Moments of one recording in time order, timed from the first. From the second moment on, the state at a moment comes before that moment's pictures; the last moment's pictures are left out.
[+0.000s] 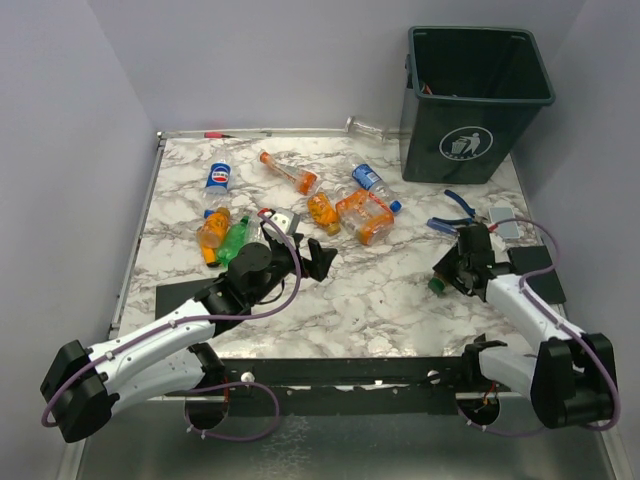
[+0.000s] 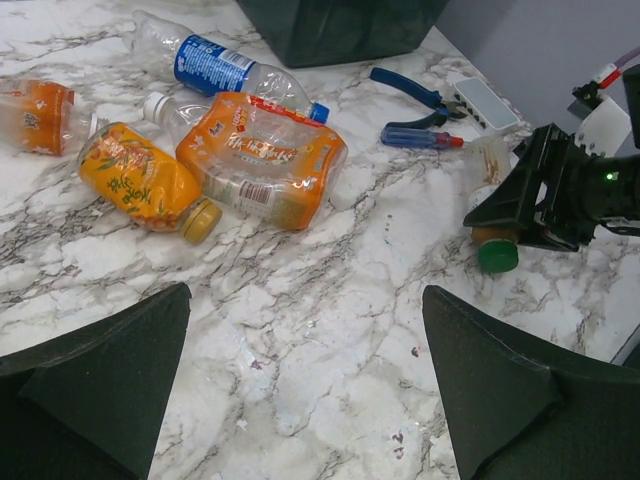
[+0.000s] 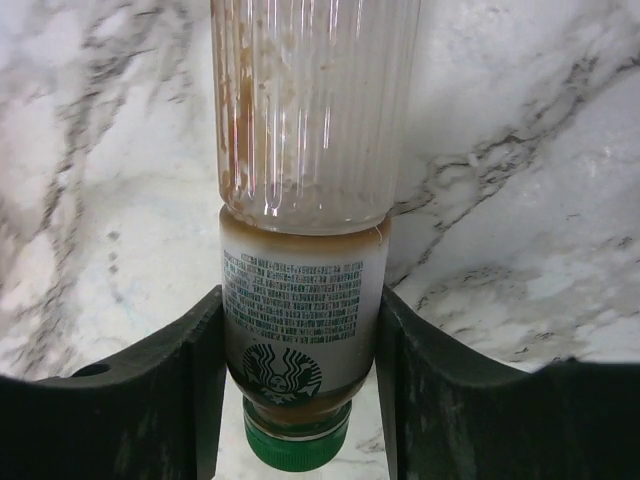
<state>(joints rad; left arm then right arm) -0.87 0.92 0.55 0.24 -0.19 -0.33 0.12 1.14 0.51 -0.37 0.22 0.82</state>
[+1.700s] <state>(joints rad) -0.87 1.24 0.76 0.08 -0.28 -0.34 1.11 1.15 0.70 -0.33 -0.03 0.65</state>
